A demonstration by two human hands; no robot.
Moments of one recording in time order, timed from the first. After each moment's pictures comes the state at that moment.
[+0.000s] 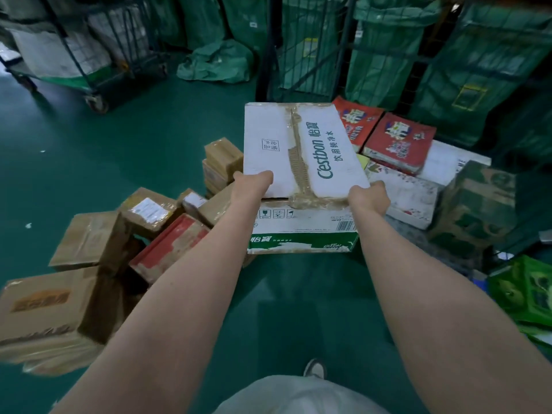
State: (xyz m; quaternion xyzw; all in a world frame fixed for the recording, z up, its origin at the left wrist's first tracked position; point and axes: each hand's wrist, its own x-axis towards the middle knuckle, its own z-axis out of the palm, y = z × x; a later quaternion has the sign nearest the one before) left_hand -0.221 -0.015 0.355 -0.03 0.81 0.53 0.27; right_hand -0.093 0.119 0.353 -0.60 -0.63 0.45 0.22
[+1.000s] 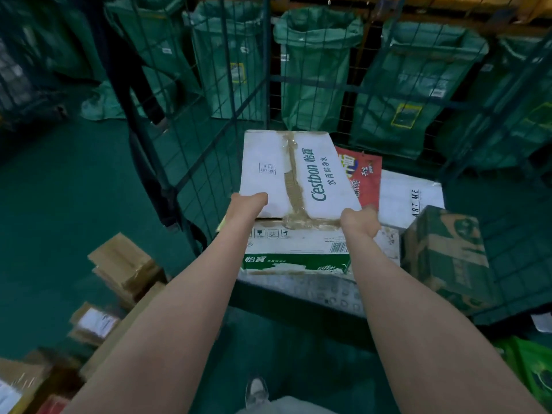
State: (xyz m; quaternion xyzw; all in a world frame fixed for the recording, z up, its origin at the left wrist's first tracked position) left_hand -0.417 0.392 0.342 0.06 0.80 0.48 0.35; right_hand -0.263 0.492 0.338 -0.68 -0.55 0.42 0.26
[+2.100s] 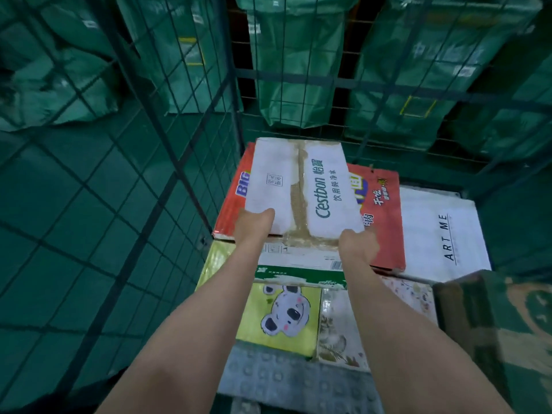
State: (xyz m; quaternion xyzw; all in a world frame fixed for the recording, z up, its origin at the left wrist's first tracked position) left_hand -0.650 0.763 0.230 0.09 0.84 0.41 0.34; right_hand -0.501 0.840 0.209 -0.77 -0.47 0.39 0.21
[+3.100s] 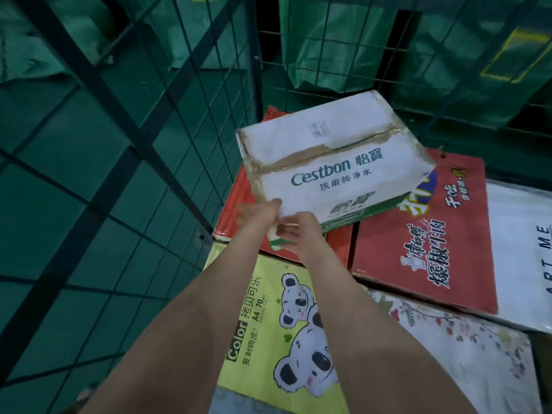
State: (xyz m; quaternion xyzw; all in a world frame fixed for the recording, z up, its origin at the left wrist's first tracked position) left_hand -0.783 0.876 0.026 -0.01 0.85 0.33 0.42; right_hand -0.705 0.907 0.023 -0.57 -0.32 0.75 0.06
